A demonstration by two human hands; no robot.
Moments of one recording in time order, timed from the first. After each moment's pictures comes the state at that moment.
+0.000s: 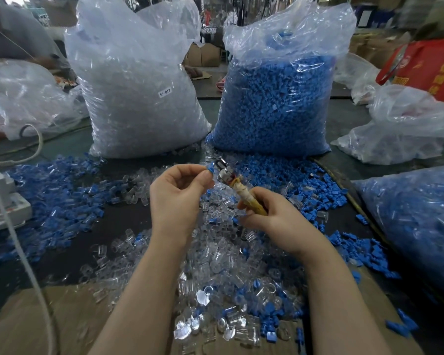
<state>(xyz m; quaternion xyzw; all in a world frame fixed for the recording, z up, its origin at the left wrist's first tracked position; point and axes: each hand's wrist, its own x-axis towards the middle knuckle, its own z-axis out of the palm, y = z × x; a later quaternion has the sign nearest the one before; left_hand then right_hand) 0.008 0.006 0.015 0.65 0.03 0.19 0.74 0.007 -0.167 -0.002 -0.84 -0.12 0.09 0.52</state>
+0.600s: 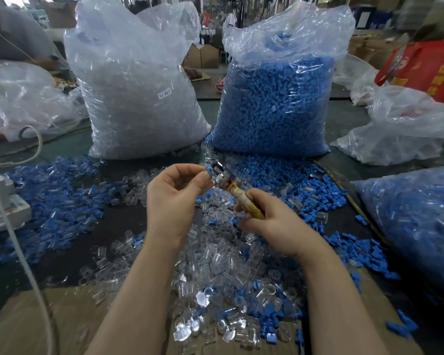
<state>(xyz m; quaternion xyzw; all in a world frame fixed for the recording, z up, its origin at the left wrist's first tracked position) 0.010 0.015 0.014 0.65 -0.01 0.19 0.73 0.006 -0.162 0.001 -0.86 -0.12 0.10 0.49</state>
